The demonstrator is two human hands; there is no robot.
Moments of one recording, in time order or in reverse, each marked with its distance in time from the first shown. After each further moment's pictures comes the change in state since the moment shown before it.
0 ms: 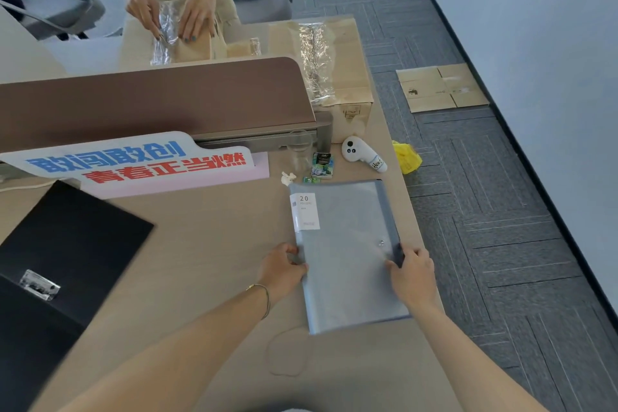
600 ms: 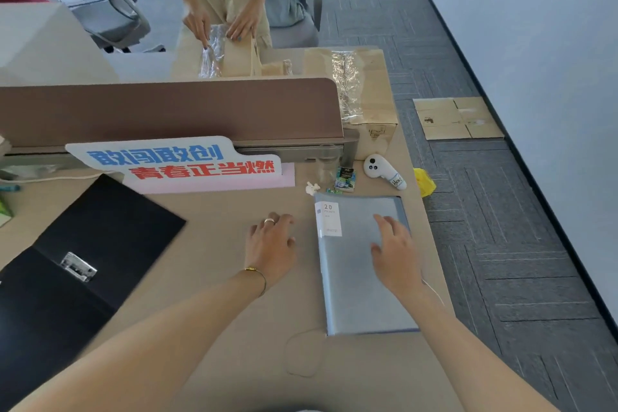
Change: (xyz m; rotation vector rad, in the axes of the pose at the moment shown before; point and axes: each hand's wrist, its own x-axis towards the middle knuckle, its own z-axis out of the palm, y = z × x) left_hand -0.030 0.027 -0.076 0.620 0.355 0.416; right_hand -0.017 -0.094 -0.013 -0.100 0.118 -0.476
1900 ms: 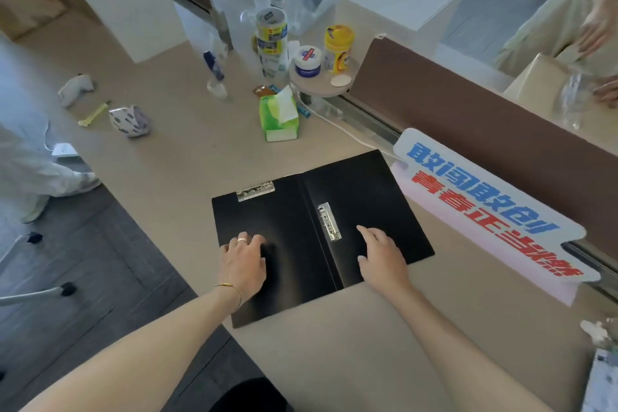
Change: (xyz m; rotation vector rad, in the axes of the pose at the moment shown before) left_hand -0.203 -0.489 -0.099 -0.023 0.073 -0.809; right_hand -0.032 -0.485 0.247 -0.201 -0.537 -0.646
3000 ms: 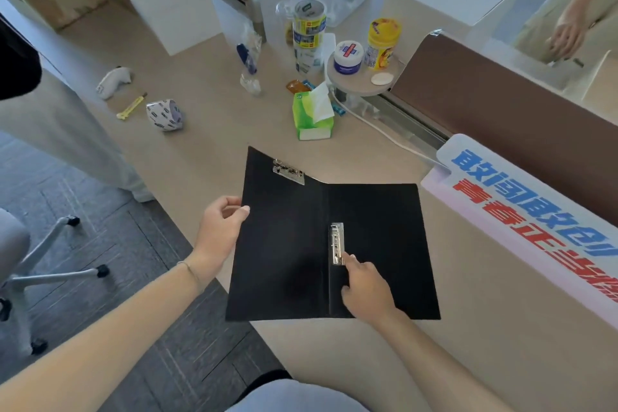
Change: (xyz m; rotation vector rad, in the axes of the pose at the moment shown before) left_hand 0.018 -0.060 -0.106 -1.093 0.175 -0.305; right_hand -0.009 -0.067 0.064 0.019 -0.200 -0.095
